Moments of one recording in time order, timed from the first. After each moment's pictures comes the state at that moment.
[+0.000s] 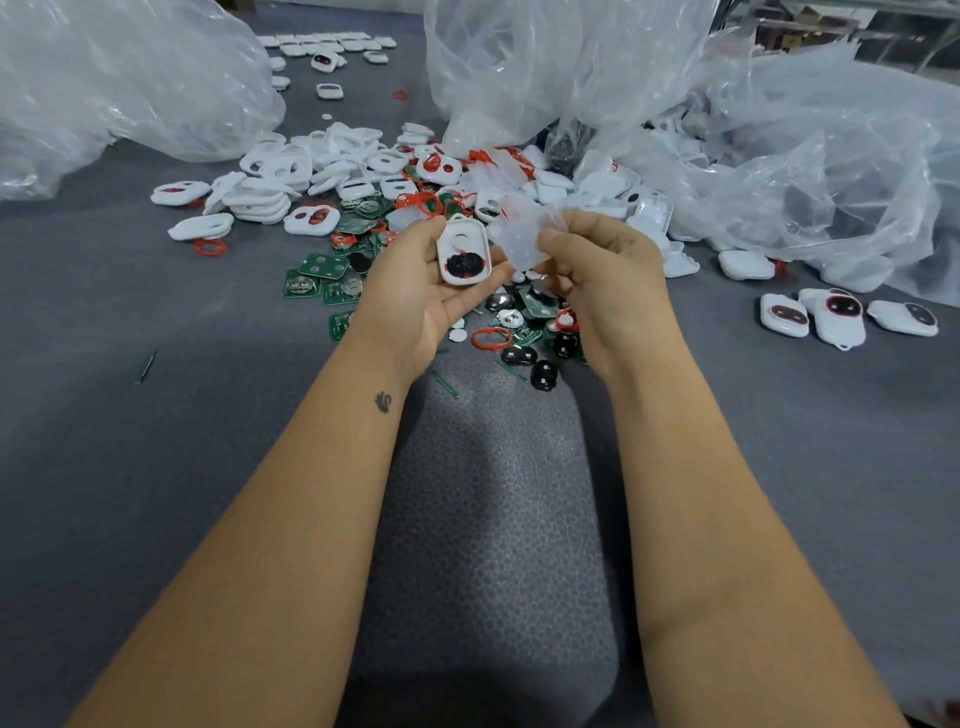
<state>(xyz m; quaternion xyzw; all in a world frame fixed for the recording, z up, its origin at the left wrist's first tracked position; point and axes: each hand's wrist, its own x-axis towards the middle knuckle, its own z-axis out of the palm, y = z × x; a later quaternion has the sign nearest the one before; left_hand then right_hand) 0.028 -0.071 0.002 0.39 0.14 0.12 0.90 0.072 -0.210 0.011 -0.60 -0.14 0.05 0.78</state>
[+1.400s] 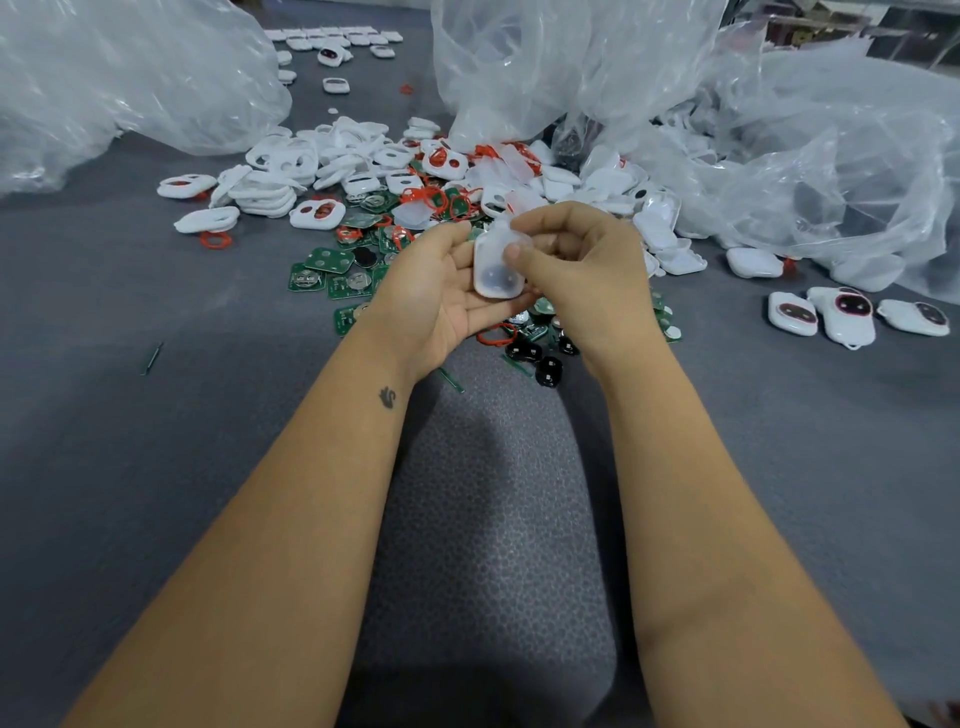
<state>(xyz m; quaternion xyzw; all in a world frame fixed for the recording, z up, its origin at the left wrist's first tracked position) 0.025 -0.074 0.001 0.46 0.10 0.02 0.88 0.064 -0.200 0.011 -0.71 -0.21 0.01 0.67</state>
